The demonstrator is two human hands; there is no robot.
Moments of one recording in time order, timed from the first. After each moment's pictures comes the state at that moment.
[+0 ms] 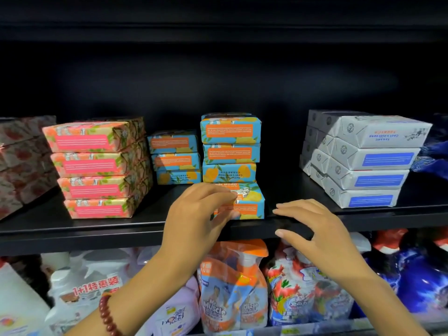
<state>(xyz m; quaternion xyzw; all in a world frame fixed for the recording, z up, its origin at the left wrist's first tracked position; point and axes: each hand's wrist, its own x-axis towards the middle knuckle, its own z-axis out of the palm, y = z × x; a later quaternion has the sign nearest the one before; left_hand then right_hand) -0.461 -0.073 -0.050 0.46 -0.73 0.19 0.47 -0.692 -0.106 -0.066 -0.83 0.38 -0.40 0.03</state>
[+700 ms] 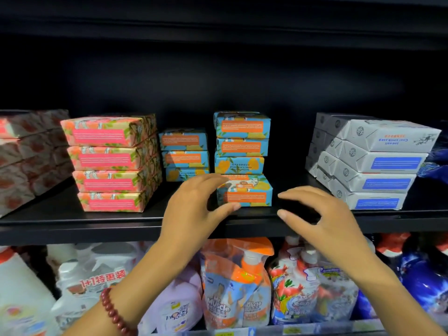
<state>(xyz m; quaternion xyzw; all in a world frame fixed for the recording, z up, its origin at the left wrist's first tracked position) -0.447 -0.065 -0.036 0.56 -0.70 0.10 0.43 -0.676 -0.094 -0.035 -0.81 0.38 -0.44 0.06</state>
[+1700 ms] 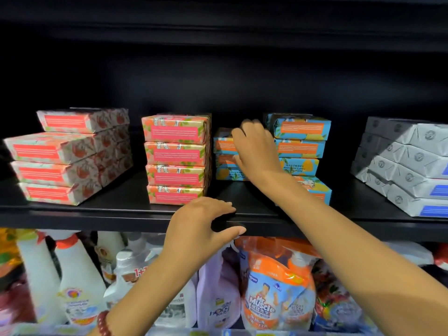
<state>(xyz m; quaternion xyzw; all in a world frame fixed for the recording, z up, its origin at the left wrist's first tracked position) -0.368 -0.018 -0.055 0.60 -0.70 0.07 0.38 -0.468 -0.147 0.029 -0.82 0.39 -0.32 -0.28</state>
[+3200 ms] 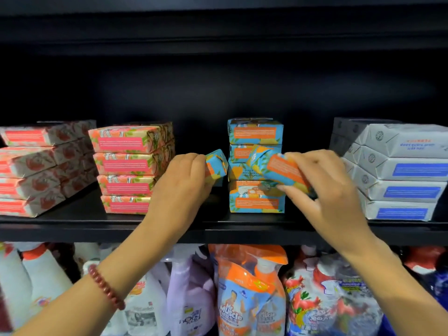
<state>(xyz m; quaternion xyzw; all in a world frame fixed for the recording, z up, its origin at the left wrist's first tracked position) -0.410 -0.073 -0.008 0.58 -0.66 0.35 0.31 -0.649 -0.115 -0.004 -0.80 0.25 -0.52 -0.17</state>
